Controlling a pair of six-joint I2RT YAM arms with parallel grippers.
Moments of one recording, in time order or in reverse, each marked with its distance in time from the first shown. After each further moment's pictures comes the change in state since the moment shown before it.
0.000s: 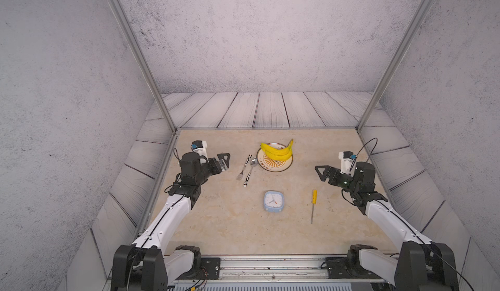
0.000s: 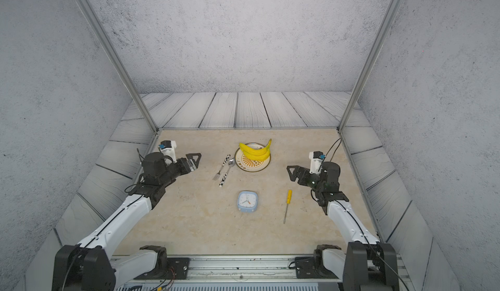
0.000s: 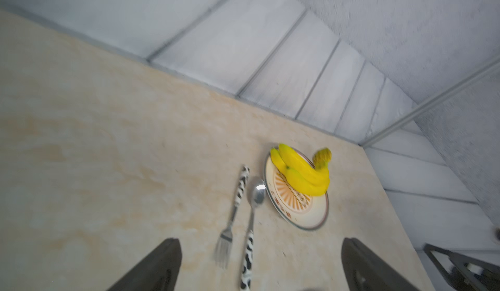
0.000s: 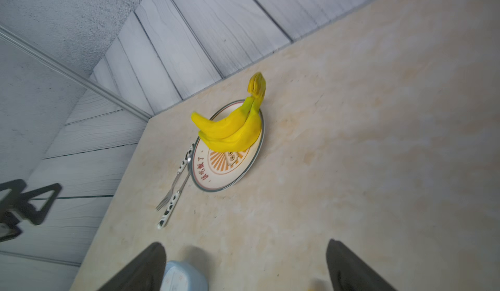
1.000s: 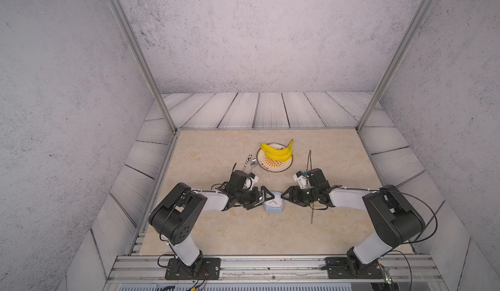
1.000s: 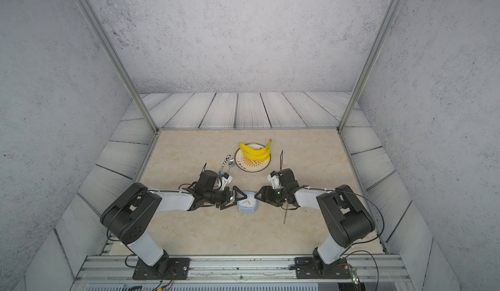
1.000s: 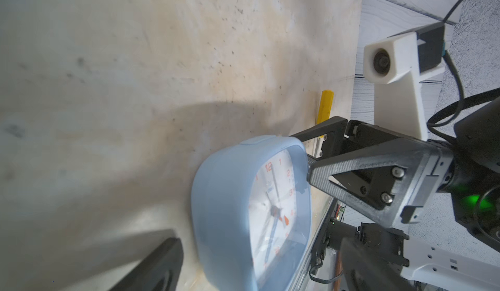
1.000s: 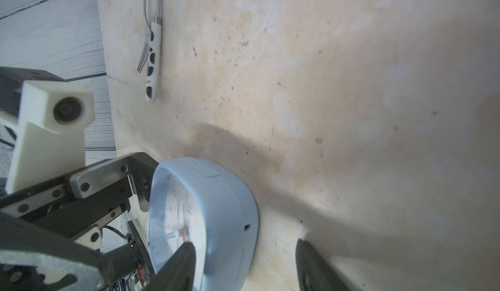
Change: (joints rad) left arm -0.409 0.531 -0.053 0.261 0.343 -0.341; right arm 0.451 0.465 0.093 -0.021 -0.002 0.186
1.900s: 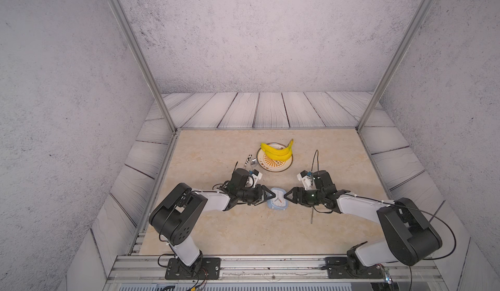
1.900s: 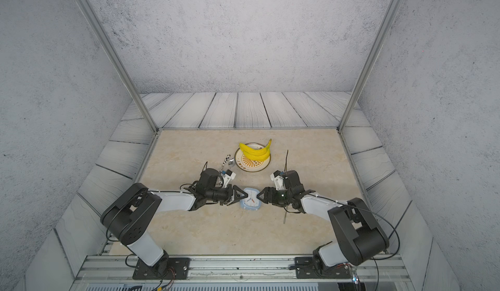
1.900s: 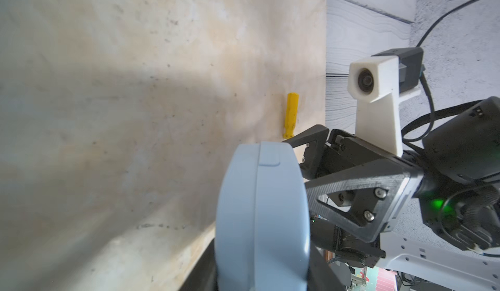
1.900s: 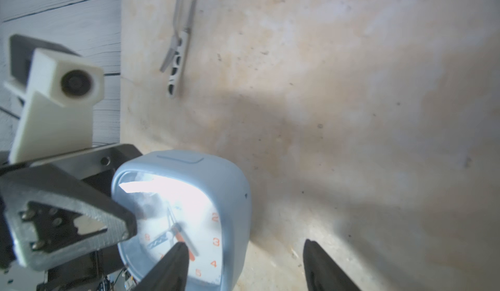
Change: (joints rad) left arm -0.022 -0.044 0.002 0.110 0.029 -0.054; right arm -0.021 -0.196 -0.103 0.043 -0.013 -0.023
